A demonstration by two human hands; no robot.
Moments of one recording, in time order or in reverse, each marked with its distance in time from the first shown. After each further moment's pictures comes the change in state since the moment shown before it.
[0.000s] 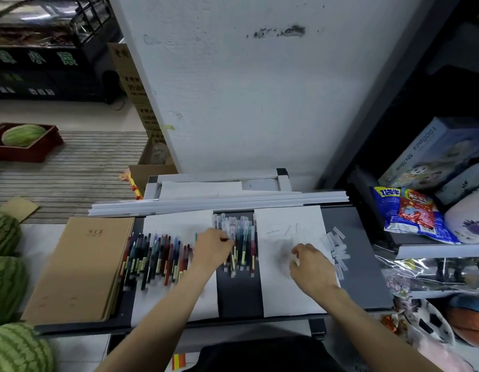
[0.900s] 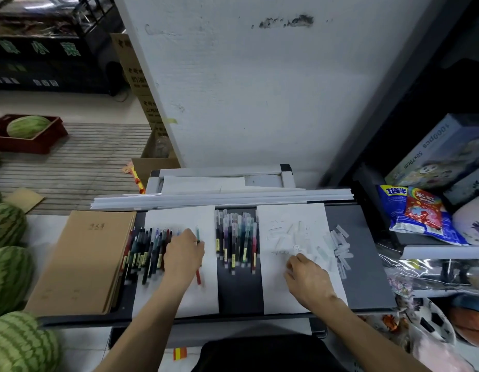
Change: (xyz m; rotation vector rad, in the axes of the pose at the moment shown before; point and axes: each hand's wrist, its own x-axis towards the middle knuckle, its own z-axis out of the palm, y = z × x) left_hand -0.004 -0.061 -0.016 0.223 0.194 -0.194; right_hand -0.008 0.008 0.031 -0.158 -0.068 -0.170
